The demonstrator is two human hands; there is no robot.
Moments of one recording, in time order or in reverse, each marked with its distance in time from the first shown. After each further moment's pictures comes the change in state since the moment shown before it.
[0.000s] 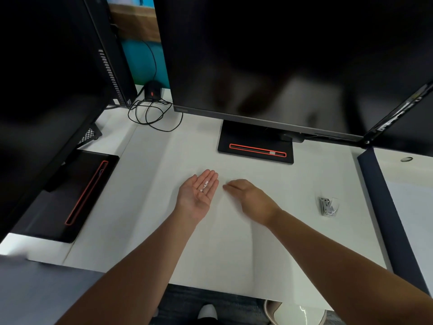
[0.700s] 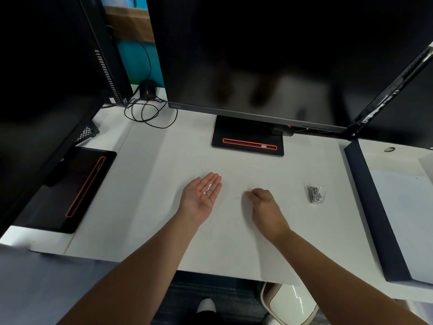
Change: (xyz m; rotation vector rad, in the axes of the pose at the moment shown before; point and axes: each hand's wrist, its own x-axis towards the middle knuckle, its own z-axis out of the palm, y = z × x) left_hand -0.020 -0.026 -0.007 0.047 -0.013 -0.045; right_hand -0.070 -0.025 -0.004 0.072 0.139 0.406
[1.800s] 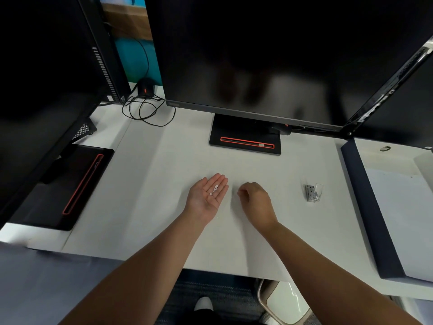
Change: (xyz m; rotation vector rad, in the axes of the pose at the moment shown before) left_hand 0.000 -0.019 0.005 0.018 -0.003 -0.040; right_hand 0.012 -0.021 0.000 0.223 0.147 0.103
